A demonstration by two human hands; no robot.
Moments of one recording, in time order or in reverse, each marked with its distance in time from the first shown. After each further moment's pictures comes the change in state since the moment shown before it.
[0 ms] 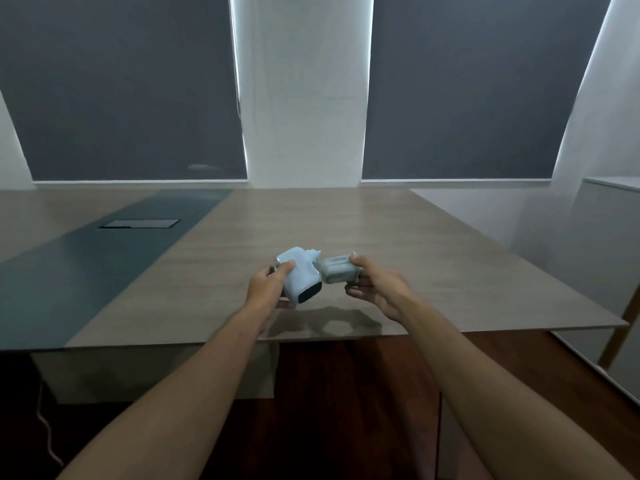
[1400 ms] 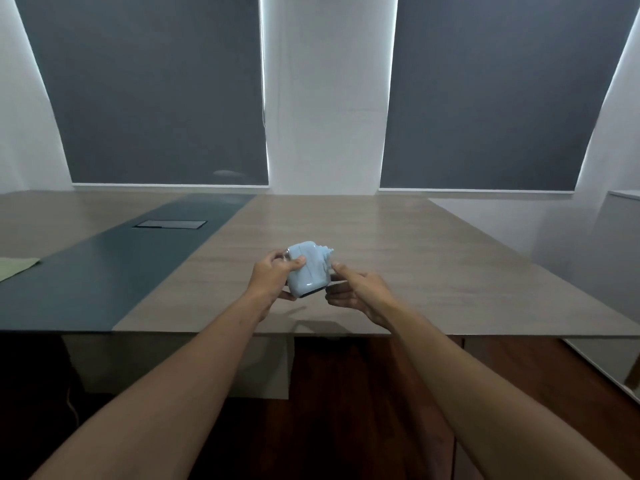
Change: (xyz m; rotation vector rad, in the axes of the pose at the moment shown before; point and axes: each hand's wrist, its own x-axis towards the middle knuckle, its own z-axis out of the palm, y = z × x) left_hand -0.021 0.030 -0.046 0.056 -0.029 0.121; right_hand -0.029 0.014 0.068 -0.132 -0.203 -0.041
